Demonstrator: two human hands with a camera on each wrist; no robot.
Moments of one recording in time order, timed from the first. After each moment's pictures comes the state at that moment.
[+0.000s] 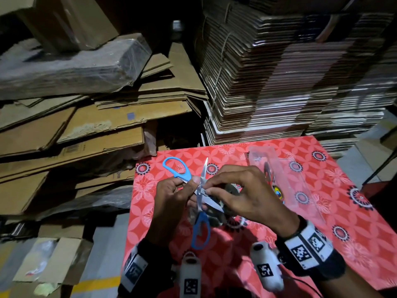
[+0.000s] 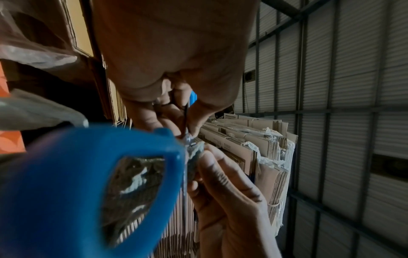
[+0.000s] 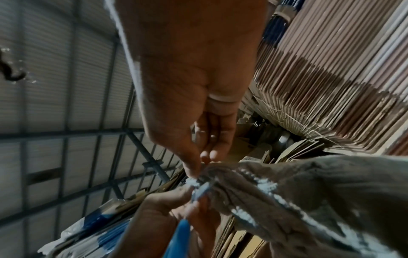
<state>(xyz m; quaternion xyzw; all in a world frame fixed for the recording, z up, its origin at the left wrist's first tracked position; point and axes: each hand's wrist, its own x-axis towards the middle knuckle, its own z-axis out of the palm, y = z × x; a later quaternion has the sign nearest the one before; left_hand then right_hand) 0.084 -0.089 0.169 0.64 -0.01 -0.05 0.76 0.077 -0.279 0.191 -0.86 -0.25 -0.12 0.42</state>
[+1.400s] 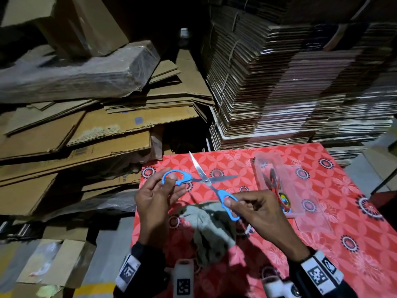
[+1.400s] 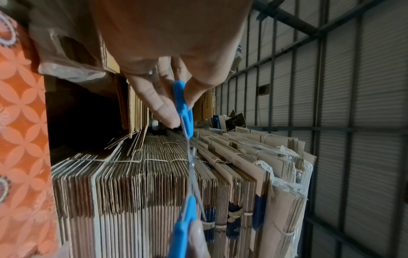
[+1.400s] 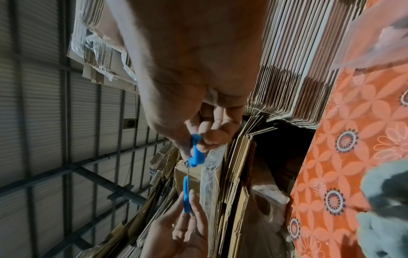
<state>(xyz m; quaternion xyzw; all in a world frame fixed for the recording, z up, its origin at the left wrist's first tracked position) 0.100 -0.057 0.151 0.52 0.15 0.07 0.84 0.052 -0.285 0.161 -0.79 -0.07 -0.03 0.61</state>
